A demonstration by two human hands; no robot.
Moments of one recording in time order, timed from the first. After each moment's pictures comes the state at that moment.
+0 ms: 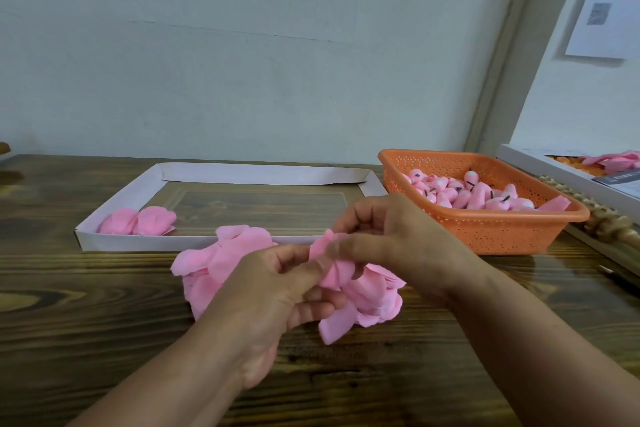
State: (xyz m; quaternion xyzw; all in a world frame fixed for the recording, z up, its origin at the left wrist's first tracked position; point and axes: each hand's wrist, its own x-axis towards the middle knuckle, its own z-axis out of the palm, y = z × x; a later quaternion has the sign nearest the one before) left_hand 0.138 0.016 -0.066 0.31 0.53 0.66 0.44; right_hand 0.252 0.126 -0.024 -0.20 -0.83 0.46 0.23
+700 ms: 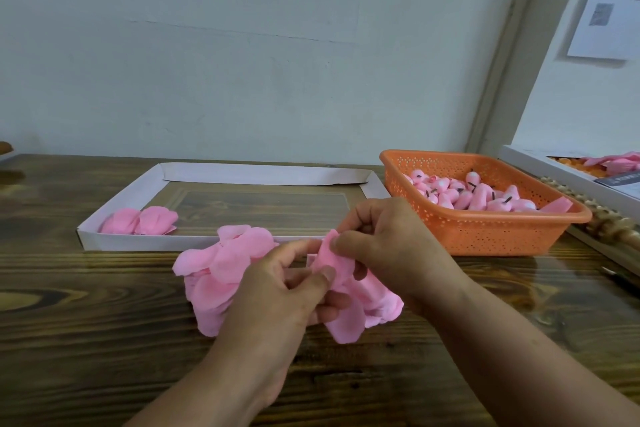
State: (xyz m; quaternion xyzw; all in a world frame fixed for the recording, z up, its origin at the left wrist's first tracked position) left_hand 0.149 0.014 -0.075 0.34 0.55 0.68 0.36; right_hand 0.241 0.117 -0.030 -0.27 -0.82 0.41 0.29
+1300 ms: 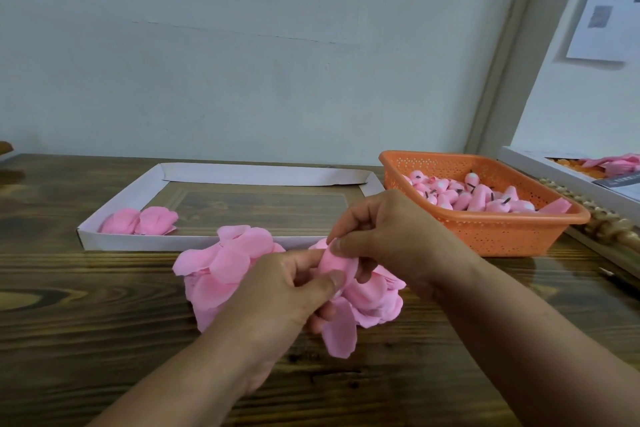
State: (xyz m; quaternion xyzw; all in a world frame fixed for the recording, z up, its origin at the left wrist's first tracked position) left_hand 0.136 0.017 -0.075 0.42 0.58 0.58 0.38; right_hand 0.243 0.126 -0.020 -0.25 -0.83 0.45 0.22
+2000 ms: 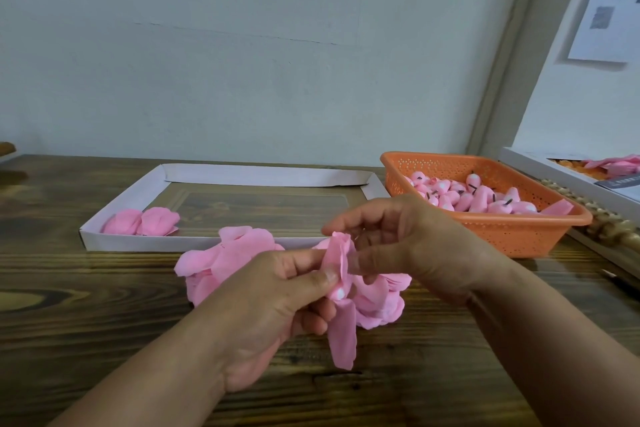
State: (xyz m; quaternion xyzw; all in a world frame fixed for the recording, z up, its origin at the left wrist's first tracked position) left_hand 0.134 0.005 -0.053 0.41 0.51 0.58 0.49; right_hand 0.262 0.129 -0.016 -0.15 -0.81 0.53 0.18
